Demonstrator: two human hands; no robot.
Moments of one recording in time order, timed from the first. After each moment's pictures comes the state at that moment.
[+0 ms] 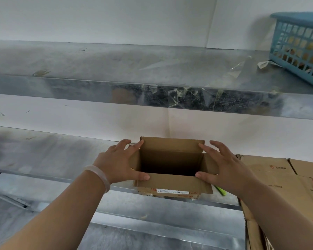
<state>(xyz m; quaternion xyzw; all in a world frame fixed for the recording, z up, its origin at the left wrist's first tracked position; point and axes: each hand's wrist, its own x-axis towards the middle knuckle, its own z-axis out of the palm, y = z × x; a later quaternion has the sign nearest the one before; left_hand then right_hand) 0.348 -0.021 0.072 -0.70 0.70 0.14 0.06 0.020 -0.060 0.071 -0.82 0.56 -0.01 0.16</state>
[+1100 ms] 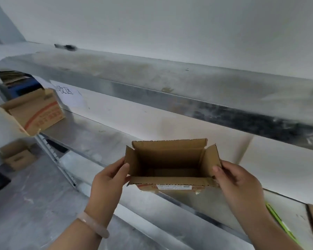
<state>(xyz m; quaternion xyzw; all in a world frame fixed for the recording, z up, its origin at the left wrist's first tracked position) 0.454 0.112 0.094 -0.71 0.21 0.27 -0.61 0.211 -0.006 0.110 -0.69 0.54 -0.33 0.34</state>
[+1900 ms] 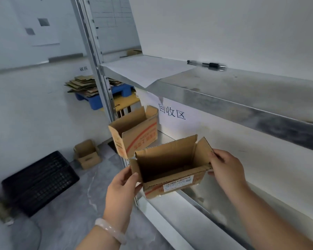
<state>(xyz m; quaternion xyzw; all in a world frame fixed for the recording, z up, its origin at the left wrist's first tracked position) 0.886 0.196 0.075 -0.68 0.06 0.21 -0.70 0.754 -0.023 0.077 -0.71 0.44 -0.31 0.45</state>
